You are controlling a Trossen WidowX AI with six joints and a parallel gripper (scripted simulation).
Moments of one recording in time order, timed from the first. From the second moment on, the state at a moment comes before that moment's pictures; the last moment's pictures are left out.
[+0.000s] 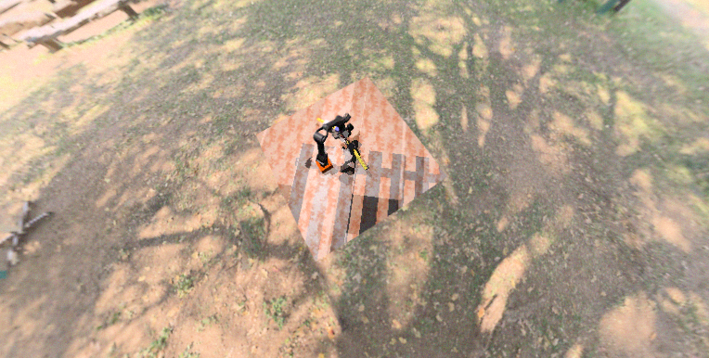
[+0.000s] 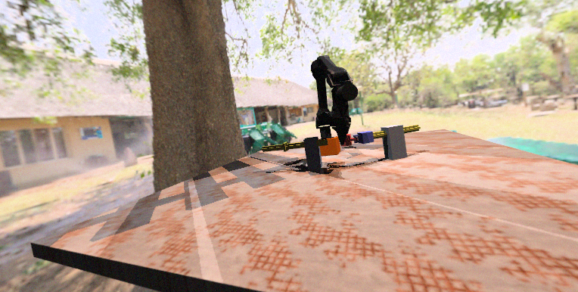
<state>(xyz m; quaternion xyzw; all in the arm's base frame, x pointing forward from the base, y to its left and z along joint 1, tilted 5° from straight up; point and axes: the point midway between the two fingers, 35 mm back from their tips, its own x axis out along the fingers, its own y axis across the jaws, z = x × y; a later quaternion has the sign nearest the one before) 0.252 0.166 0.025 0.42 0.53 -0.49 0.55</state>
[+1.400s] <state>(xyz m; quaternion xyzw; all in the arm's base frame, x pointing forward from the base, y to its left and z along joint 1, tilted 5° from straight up) 0.260 0.170 0.148 -0.02 0.72 -0.01 0.69</state>
